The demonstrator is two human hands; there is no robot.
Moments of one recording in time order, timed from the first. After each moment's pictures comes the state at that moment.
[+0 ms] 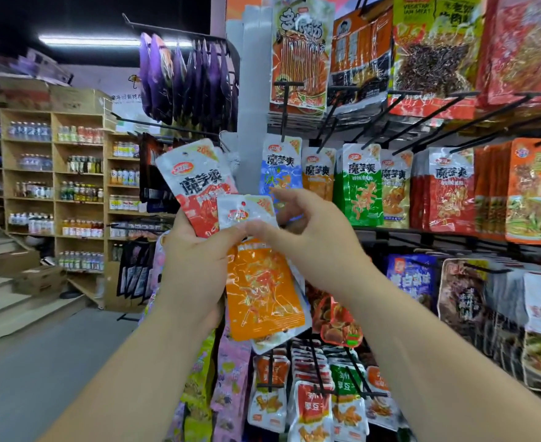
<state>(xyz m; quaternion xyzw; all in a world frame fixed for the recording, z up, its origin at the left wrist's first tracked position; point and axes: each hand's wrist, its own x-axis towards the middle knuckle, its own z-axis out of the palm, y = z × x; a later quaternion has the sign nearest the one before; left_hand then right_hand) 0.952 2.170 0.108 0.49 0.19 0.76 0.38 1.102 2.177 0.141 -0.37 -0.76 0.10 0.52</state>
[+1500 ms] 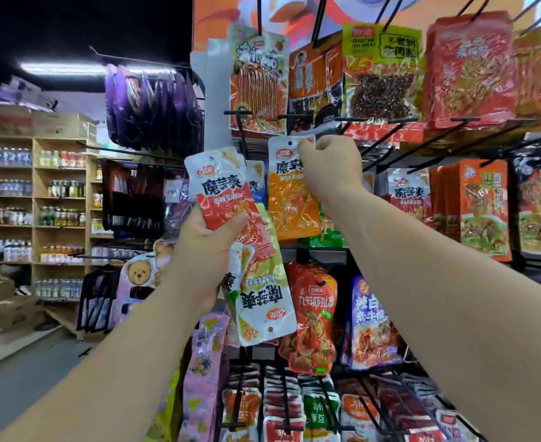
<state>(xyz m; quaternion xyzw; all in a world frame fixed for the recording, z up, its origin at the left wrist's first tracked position) 0.994 2.213 0.146 0.56 0.23 0.71 0.36 1.163 2.244 0.258 -0.43 -0.59 0.02 0.68</state>
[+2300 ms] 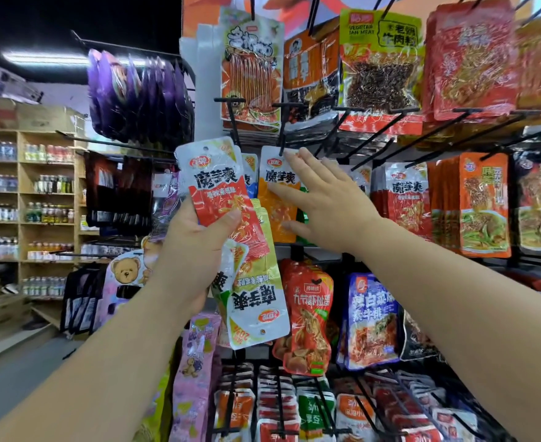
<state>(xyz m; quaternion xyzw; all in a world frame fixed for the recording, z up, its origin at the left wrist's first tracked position) 0.997 2.208 0.146 0.58 0.21 0.70 0.36 1.218 2.274 0.209 -0.43 -0.73 -0.50 0.17</state>
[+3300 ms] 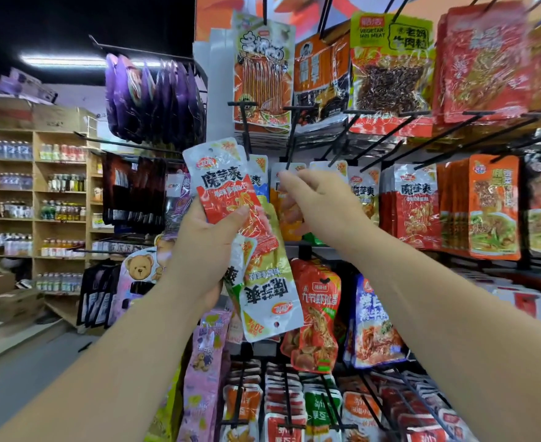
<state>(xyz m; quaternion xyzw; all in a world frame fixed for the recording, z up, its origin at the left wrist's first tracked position) 0.997 2.202 0.149 0.55 0.20 0.71 0.39 1.164 2.216 0.204 -0.41 -0.74 0.04 0.54</state>
